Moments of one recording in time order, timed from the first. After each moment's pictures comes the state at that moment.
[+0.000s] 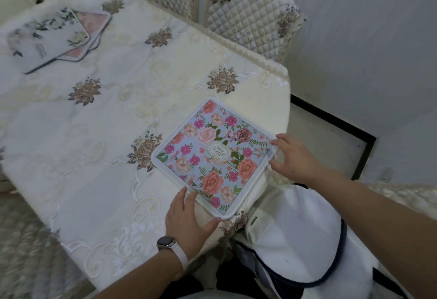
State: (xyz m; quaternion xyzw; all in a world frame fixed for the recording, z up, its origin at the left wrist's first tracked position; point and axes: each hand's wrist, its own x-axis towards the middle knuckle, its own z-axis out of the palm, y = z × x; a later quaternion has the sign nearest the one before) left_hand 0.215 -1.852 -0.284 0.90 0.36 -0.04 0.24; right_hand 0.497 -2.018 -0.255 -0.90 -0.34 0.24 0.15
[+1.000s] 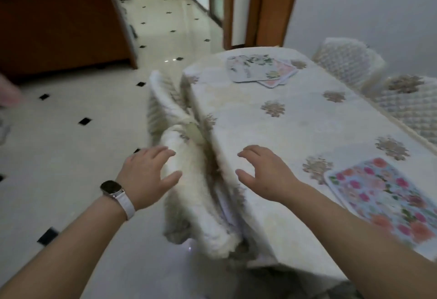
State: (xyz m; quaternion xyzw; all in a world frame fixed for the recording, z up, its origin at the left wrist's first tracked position) left_hand -0.257 -1.568 -0.091 0.89 0.45 0.08 0.06; right_hand 0.022 -1.675 -0.094 -0.72 -0.67 0.12 0.12
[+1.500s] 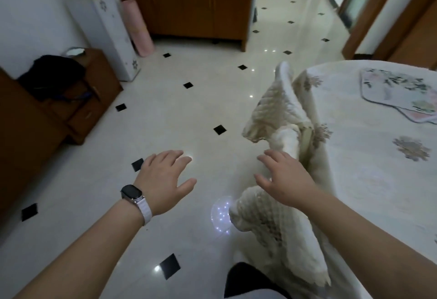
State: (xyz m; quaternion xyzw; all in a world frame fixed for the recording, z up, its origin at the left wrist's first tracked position) left_hand -0.478 -1.619 -0.109 0.76 0.65 0.04 0.05; right_hand -0.179 -1.573 -0.120 -0.58 -0.81 0.11 0.01
